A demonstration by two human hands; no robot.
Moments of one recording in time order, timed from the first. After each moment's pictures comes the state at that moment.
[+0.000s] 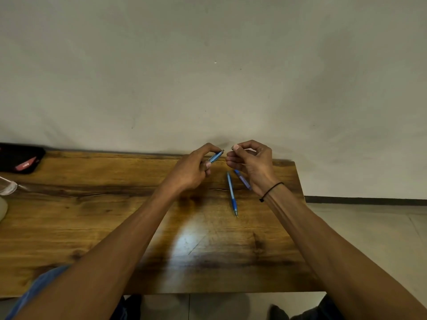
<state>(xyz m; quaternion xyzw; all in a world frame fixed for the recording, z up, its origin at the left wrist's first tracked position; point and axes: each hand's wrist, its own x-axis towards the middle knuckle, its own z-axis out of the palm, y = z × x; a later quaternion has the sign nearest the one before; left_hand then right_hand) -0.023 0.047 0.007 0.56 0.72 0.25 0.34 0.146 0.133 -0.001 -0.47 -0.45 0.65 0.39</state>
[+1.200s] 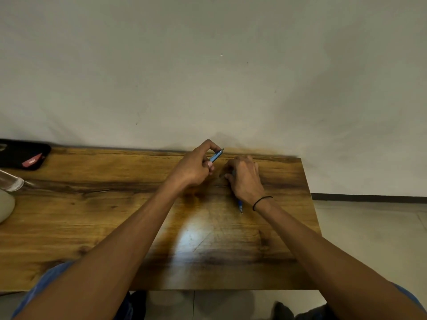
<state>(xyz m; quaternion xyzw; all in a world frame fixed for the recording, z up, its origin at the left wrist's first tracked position) -0.026 0.048 0.005 0.51 0.73 0.25 0.38 0.138 0.111 -0.048 -0.47 -0.85 0.20 0.10</state>
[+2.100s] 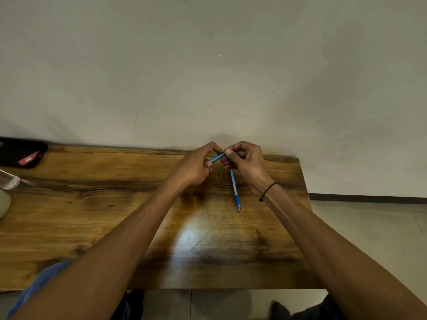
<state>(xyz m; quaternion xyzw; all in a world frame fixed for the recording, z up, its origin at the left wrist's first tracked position) -0.023 0.051 0.004 0.54 0.73 0.21 0.35 0.135 0.124 -0.012 -0.46 -0.59 0.59 0.30</state>
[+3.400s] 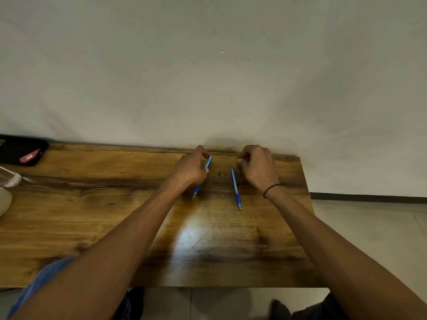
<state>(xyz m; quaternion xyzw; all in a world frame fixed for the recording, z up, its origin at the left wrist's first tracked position) -0.030 0.053 -0.019 0.48 0.79 0.17 0.34 0.153 0.135 -0.021 -0.53 -0.81 0.20 0.15</state>
